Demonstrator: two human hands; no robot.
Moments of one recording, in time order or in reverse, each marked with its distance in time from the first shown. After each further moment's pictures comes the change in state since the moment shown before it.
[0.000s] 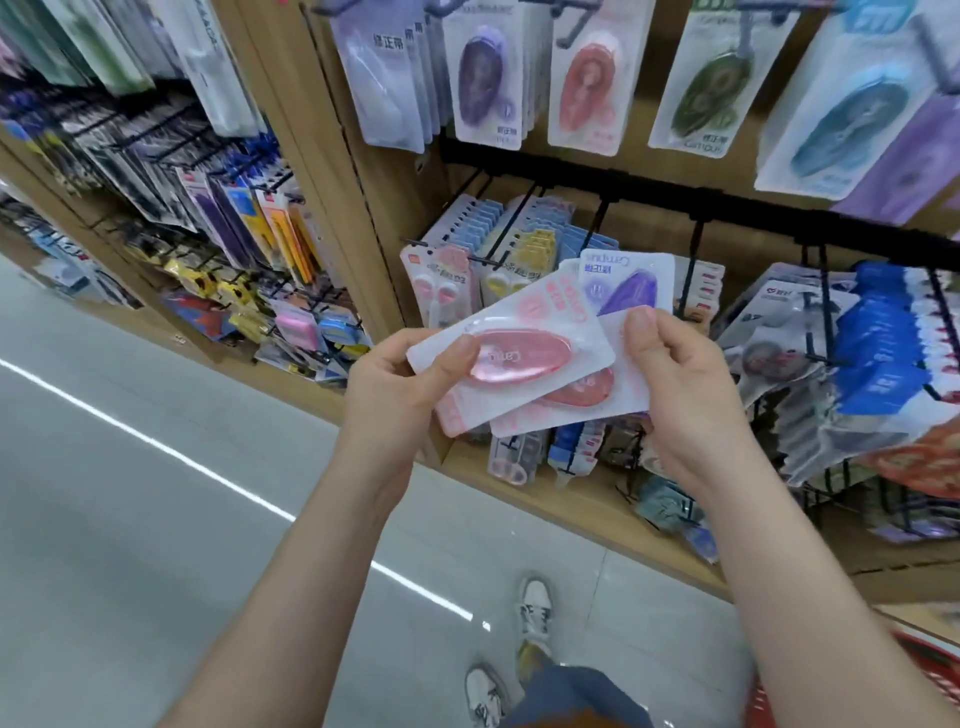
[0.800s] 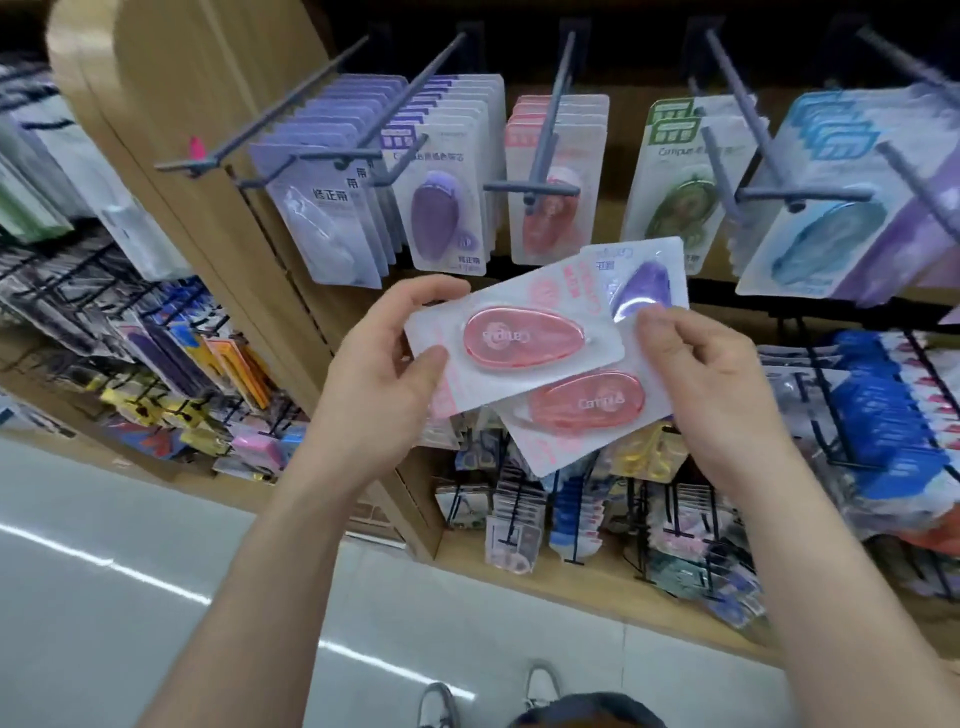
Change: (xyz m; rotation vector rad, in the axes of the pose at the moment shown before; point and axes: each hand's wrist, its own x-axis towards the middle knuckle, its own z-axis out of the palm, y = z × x) left_hand 0.121 0.075 0.015 0.383 -0.303 0.415; right_hand 0.099 -0.031 -0.011 -0.128 0.109 -0.219
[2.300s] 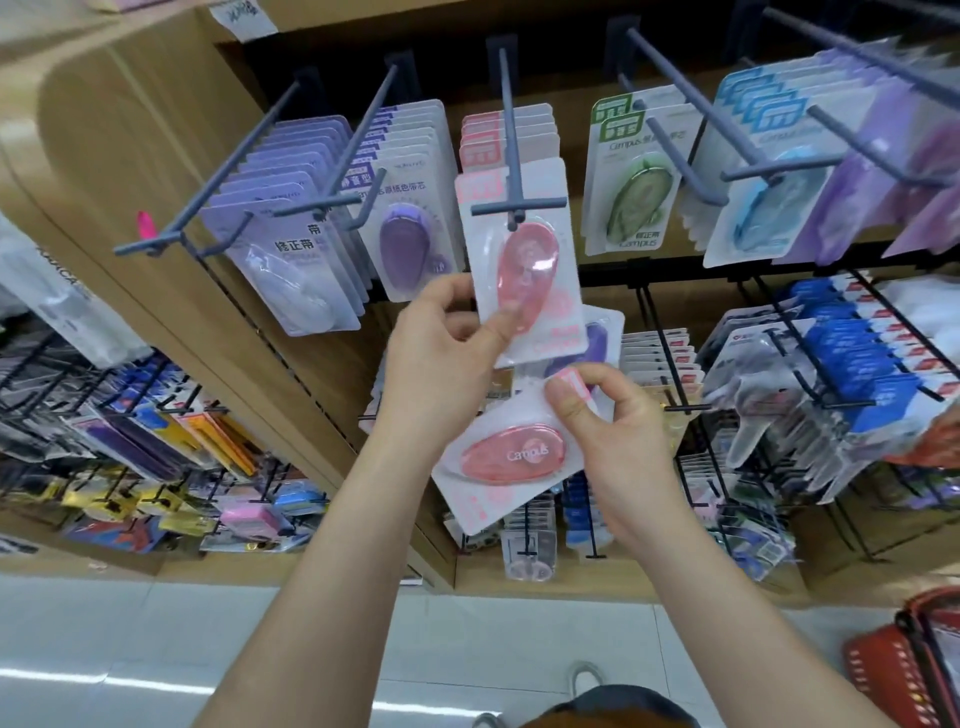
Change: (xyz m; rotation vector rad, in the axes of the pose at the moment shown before) left_hand 0.046 0.001 0.027 -0.054 -0.073 -0.038; right_hand -0.031 0.033 0.081 0.208 0.324 0.116
